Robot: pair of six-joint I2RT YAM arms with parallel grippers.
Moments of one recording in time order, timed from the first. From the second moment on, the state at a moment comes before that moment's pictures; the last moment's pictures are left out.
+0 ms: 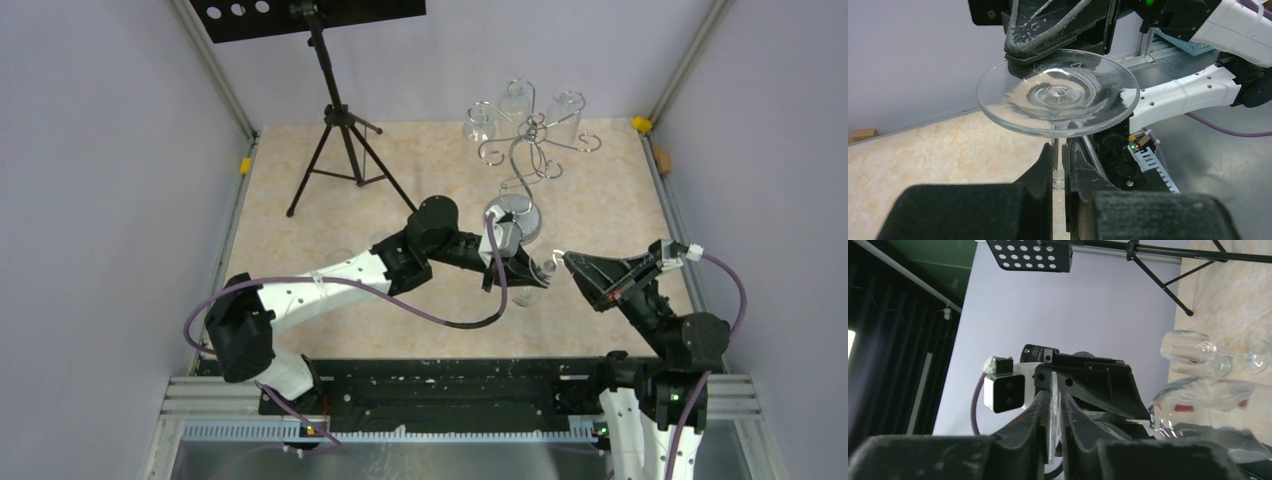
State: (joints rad) left arm -1.03 1.52 1.18 0.38 0.86 0.08; right arm -0.09 0.12 0.61 -0.22 -0.70 1.70
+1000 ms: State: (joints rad) left arm -1.03 1.25 1.02 0.68 -0.17 -0.57; right arm -0.09 0.13 0.62 -0.21 -0.54 1.57
